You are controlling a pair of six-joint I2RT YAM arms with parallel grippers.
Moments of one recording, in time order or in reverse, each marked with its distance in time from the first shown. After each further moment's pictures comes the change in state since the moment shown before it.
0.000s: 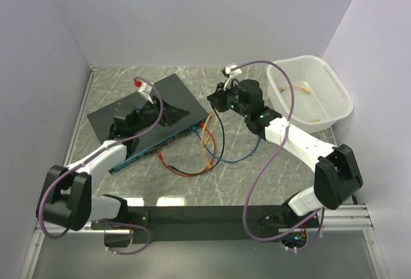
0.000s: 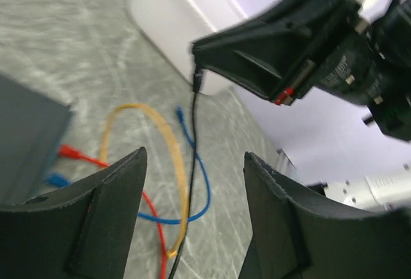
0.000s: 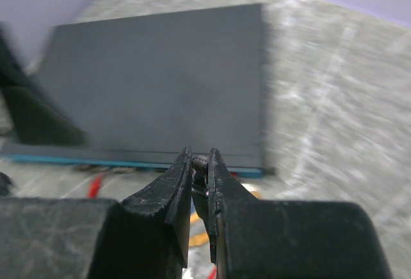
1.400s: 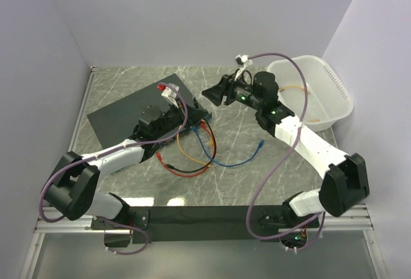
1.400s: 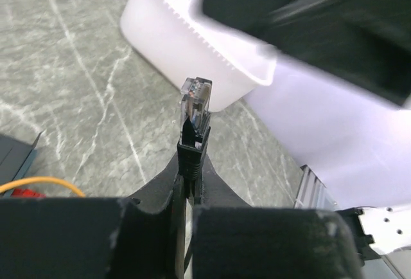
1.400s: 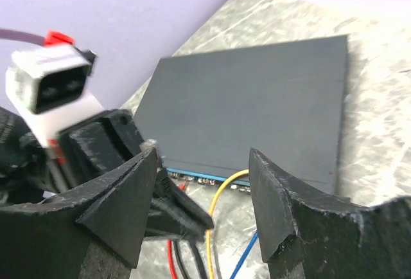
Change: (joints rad) left arm -0.319 0.122 0.049 0.123 -0.344 0.108; right arm -0.080 -0.042 0.054 0.055 -0.334 0.232
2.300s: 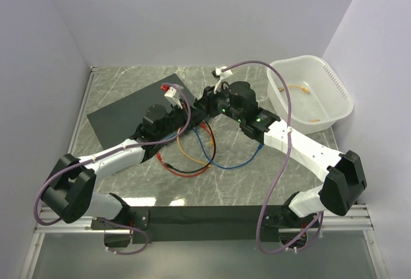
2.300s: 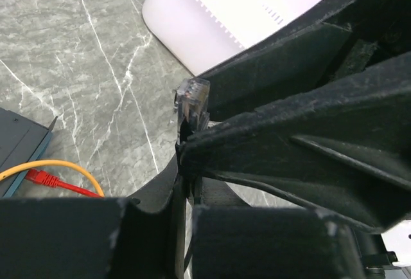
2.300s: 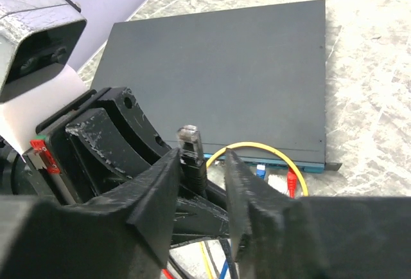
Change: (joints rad) left arm -0.048 -0.029 0.040 -0.167 -0.106 0.047; right arm 0.217 -0.011 0.034 -0.193 0.360 -0.138
